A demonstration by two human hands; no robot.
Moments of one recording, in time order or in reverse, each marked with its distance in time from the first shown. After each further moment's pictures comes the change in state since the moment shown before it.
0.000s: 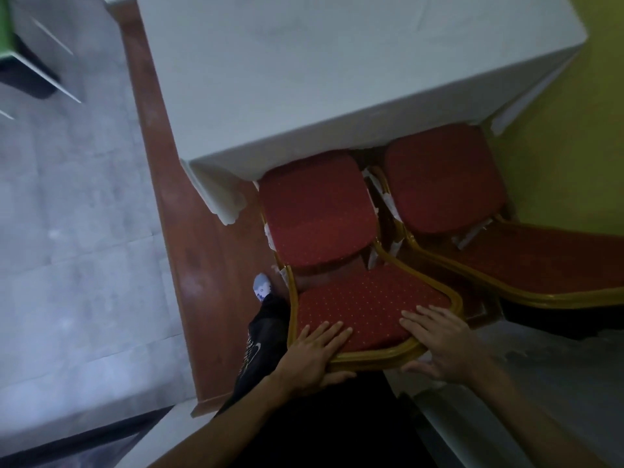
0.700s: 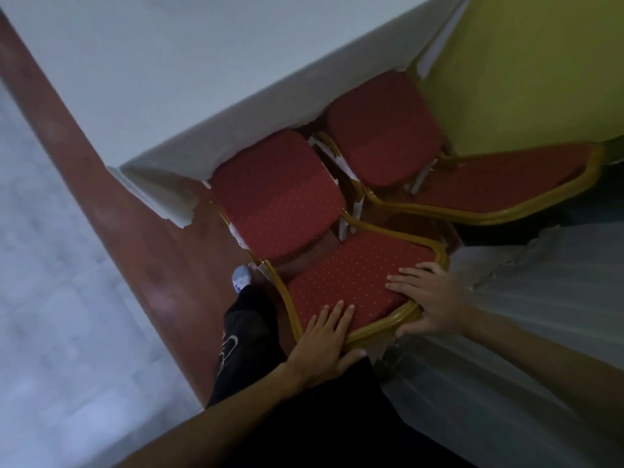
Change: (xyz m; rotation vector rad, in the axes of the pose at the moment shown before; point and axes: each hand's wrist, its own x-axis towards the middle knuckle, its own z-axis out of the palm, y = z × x) left_hand -0.010 0.008 0.019 0.020 -0.142 0.128; right_hand -0.018 -0.041 -0.005 0.113 -0.117 0.182
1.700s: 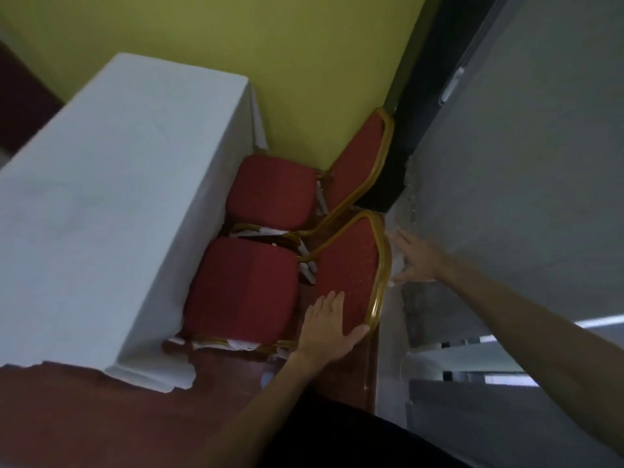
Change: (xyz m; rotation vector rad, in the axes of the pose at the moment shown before) left_hand -0.040 -0.047 -0.118 0.400 -0.031 0.401; right_hand -0.028 -0.158 -0.020 0.392 0.129 1.120
